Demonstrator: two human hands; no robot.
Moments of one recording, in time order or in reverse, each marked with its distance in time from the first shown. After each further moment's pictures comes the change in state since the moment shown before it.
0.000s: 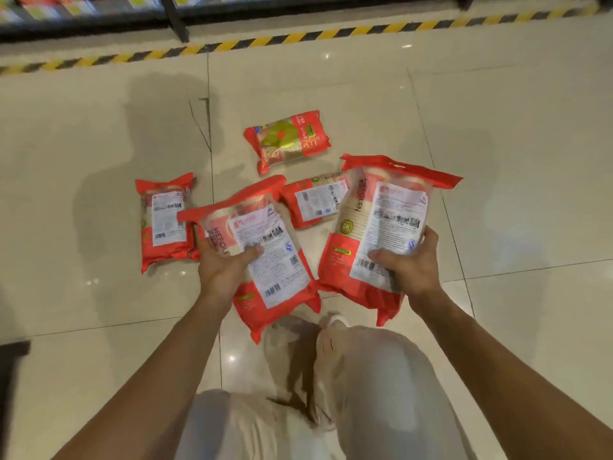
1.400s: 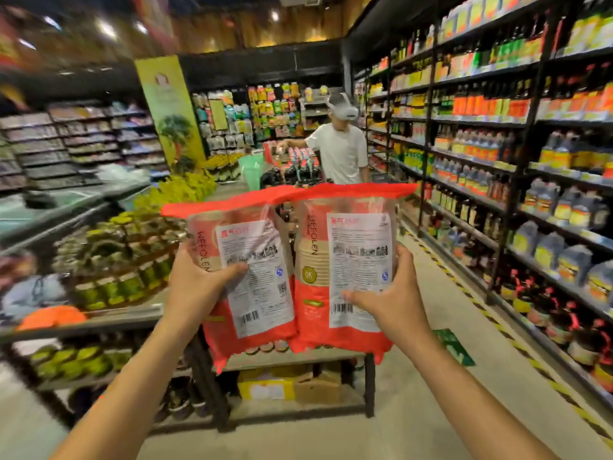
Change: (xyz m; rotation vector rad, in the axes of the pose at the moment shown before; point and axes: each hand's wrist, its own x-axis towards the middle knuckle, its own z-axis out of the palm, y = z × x) left_hand -0.776 0.362 -0.487 -0.196 1.659 0.319; right_hand -0.692 -0.576 0.147 0.013 -1.631 -1.157
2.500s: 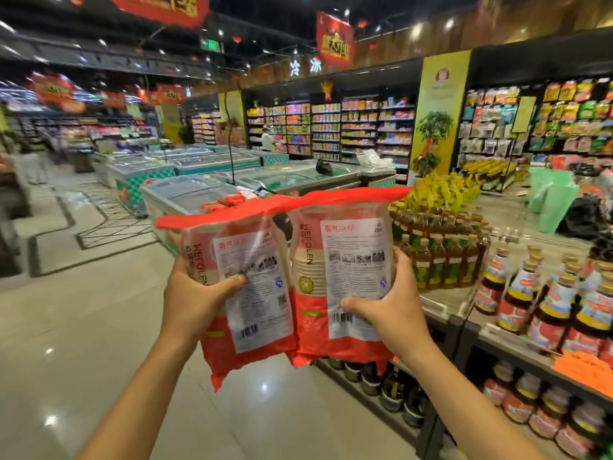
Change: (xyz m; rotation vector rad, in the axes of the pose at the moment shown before) left_hand -0.099 -0.153 -0.606 0.183 0.850 -0.211; right_hand -0.189 -0.223 0.587 0.372 -0.760 -0.197
